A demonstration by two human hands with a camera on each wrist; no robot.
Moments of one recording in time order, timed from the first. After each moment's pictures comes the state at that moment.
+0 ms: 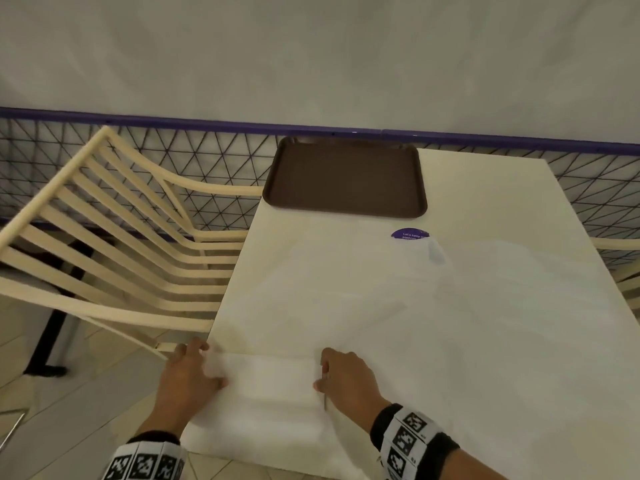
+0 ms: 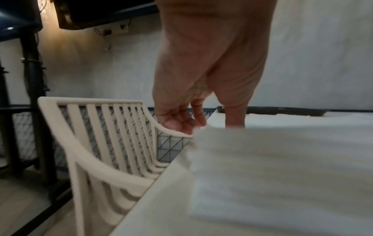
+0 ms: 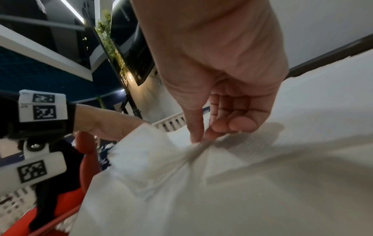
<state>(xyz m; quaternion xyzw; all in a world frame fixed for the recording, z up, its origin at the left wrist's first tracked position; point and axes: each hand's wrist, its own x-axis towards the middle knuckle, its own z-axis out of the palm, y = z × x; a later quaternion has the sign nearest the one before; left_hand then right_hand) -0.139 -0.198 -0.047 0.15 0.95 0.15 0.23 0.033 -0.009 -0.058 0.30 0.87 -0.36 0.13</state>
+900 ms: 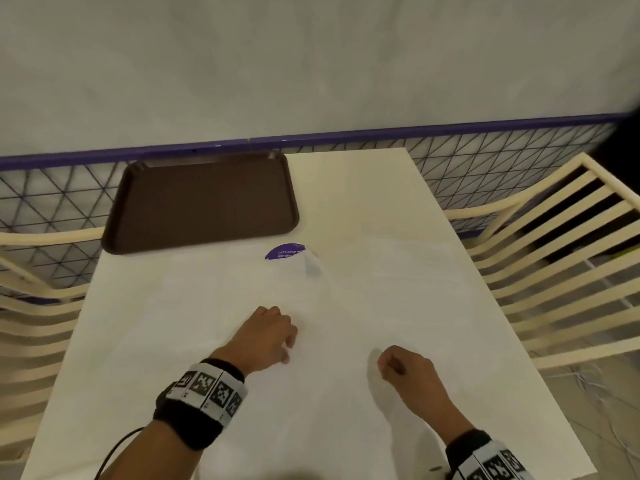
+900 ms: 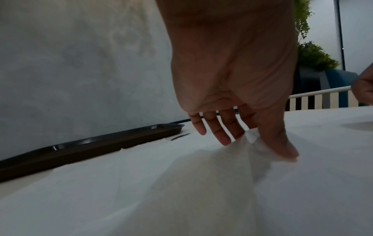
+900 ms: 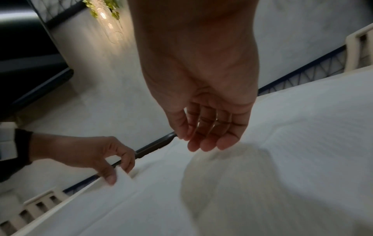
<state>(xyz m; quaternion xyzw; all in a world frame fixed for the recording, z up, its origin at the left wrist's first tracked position) -0.040 0.111 -0.038 0.69 0.69 -0.05 0.22 0.231 0.170 -0.042 0.52 0.73 -0.44 -0.06</state>
